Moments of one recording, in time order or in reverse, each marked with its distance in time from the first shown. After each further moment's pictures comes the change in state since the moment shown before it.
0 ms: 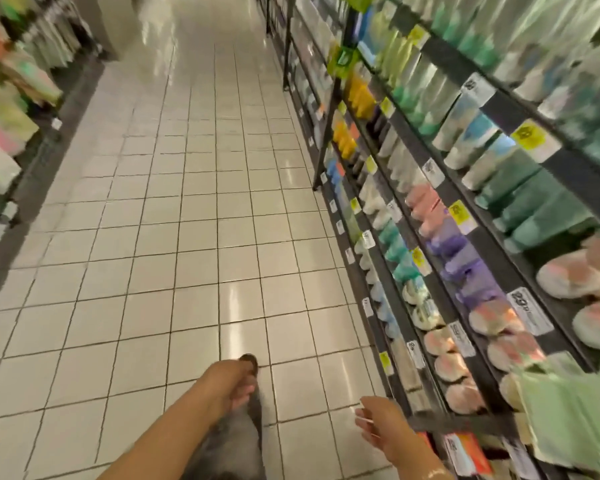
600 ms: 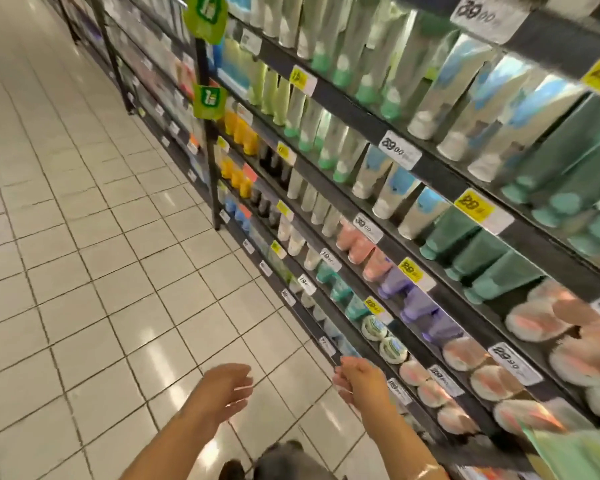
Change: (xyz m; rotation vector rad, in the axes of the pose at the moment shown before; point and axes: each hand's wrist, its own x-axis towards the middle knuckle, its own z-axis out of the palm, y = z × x) left_hand 0.148 0.281 0.068 0.292 -0.360 0.082; right_hand 0.030 -0.255 0.067 0.542 0.198 -0.227
